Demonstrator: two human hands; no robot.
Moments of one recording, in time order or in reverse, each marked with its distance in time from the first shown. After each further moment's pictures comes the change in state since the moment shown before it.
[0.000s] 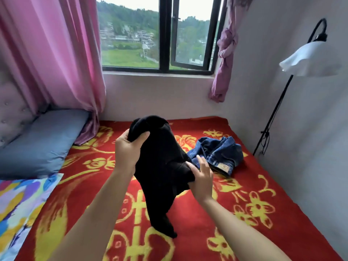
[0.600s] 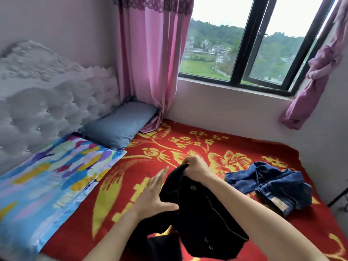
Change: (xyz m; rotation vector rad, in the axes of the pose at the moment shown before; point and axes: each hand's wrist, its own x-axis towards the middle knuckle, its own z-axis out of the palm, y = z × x) left_hand -0.118 -0.059 -0.120 0.807 -0.360 -0.149; right_hand 0.054 -0.153 0.013 0.237 -0.794 -0.156
